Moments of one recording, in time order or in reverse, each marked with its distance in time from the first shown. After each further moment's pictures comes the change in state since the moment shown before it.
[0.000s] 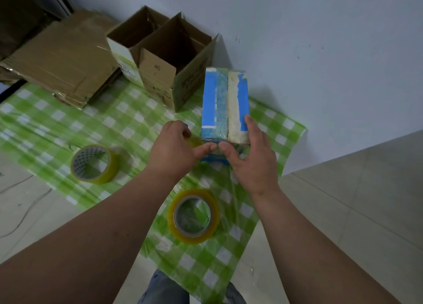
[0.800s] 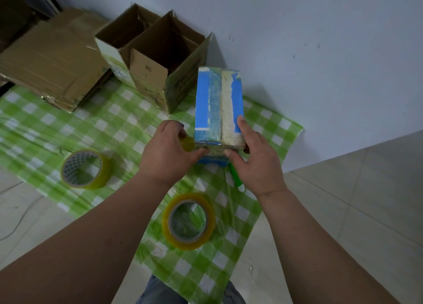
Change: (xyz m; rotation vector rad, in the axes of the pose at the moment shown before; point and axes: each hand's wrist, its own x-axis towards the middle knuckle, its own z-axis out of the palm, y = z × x) left_hand 0.007 -0.002 0.004 0.095 0.033 0.112; right_hand 0.011 0.015 -0.016 0.020 -0.106 -0.161
